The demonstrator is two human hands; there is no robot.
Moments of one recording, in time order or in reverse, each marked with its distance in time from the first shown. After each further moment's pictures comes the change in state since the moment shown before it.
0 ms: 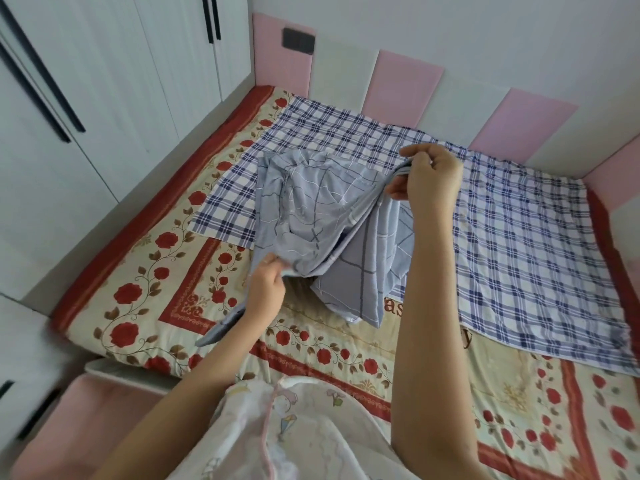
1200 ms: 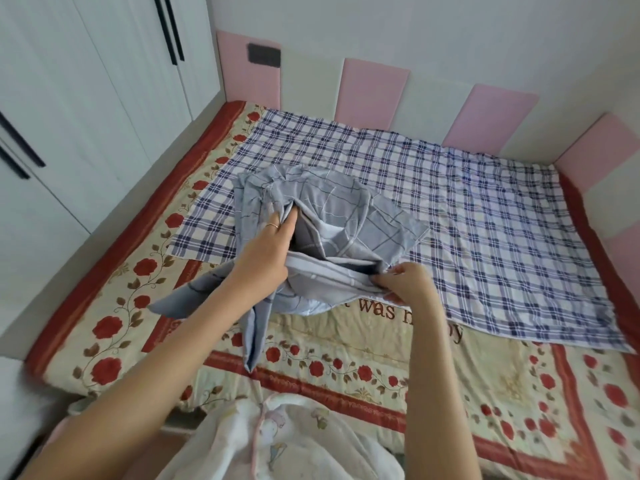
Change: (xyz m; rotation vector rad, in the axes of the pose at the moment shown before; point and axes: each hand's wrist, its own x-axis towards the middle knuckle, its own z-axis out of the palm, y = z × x) left_hand 0.057 0.114 -0.038 0.463 -0.409 0.124; right_hand -0.010 0.126 -0.068 -0.614 -0.386 0.493
